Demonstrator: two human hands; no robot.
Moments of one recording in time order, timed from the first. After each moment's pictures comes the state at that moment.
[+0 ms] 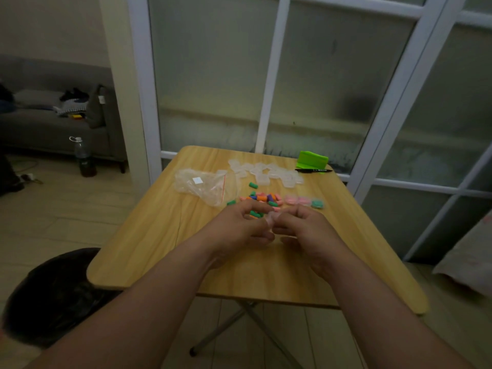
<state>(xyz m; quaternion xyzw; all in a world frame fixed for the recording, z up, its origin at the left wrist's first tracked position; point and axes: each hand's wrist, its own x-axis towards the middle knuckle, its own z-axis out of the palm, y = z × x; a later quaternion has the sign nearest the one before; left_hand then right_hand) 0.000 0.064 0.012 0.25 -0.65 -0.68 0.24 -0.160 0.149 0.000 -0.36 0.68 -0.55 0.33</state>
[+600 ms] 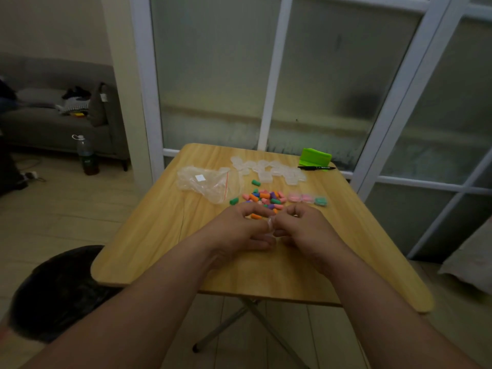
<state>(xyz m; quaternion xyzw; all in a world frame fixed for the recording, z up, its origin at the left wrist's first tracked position) 0.000 0.060 0.004 0.29 -0.60 -0.72 0.20 -0.157 0.144 -0.003 -0.41 0.70 -0.50 0.29</state>
